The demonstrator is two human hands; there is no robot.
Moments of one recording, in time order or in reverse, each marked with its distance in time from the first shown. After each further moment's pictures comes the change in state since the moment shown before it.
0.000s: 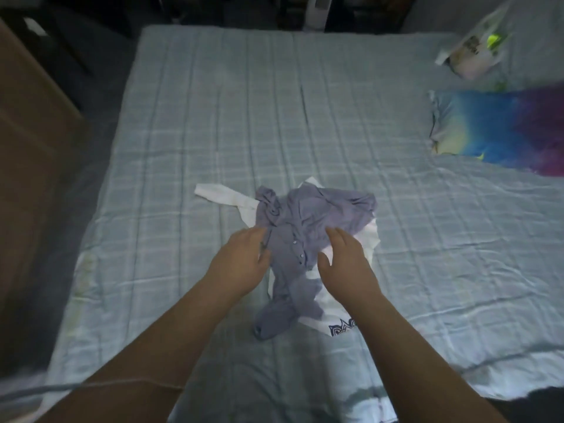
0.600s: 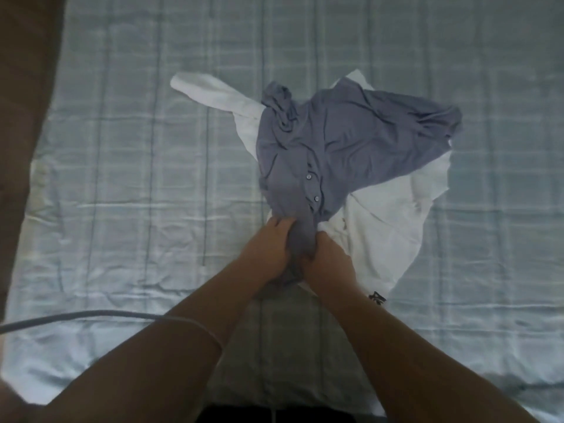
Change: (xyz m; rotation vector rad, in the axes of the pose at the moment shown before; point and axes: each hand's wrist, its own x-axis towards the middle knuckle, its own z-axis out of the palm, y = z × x) left_hand 0.054 -0.055 0.230 -0.092 -0.333 -0.291; right_hand 0.045 0.132 0.202 0.036 -0.451 0.178
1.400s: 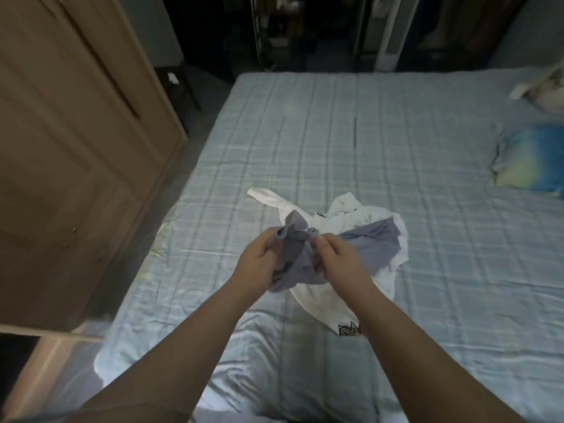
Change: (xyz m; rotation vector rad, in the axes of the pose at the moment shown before) left_hand -0.289 0.130 -0.131 -0.808 0.542 0.280; right_hand -0.241 -0.100 -0.167 0.656 0.155 -0.462
